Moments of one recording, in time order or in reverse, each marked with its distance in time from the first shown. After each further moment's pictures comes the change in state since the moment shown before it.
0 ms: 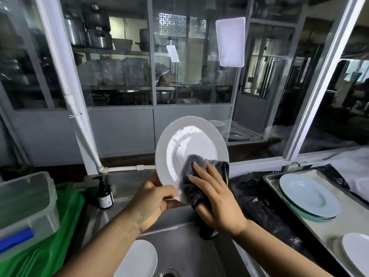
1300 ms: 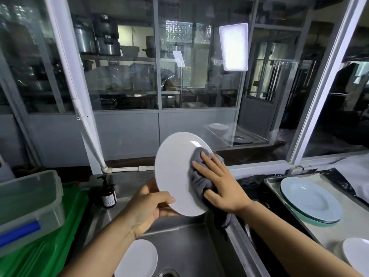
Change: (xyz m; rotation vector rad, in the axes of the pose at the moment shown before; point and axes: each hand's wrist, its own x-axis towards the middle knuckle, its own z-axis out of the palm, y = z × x) left_hand -0.024 -0.007 0.014 0.041 0.118 -0.109; right_hand 0.005 0.048 -0.027 0.048 -0.248 0.197
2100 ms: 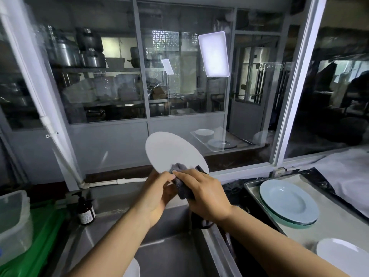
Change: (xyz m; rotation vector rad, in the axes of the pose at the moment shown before) left_hand 0.056 -0.001 0.118 -0.077 0.009 0.166; right_hand -0.017 0.012 -0.054 -0.187 0.297 -0.223
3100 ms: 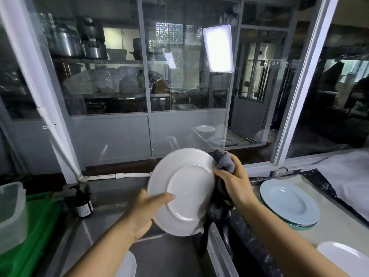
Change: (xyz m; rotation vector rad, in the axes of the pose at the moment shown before) left_hand -0.011 -0.025 -0.036 0.212 0.000 -0.044; right_hand -0.010 0.046 -0.022 0.954 0.241 0.941
